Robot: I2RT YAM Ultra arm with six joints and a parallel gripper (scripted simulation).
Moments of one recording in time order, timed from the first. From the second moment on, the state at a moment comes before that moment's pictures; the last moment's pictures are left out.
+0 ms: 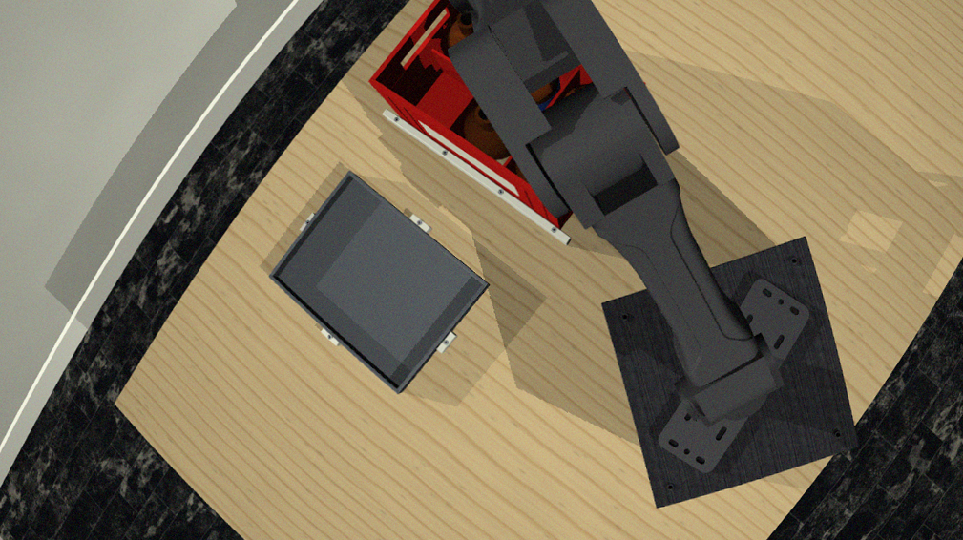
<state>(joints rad) -0.52 2.36 1.60 -0.78 -0.18 0.34</state>
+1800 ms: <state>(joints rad) -0.52 2.37 1.60 -0.76 -0.18 0.34</state>
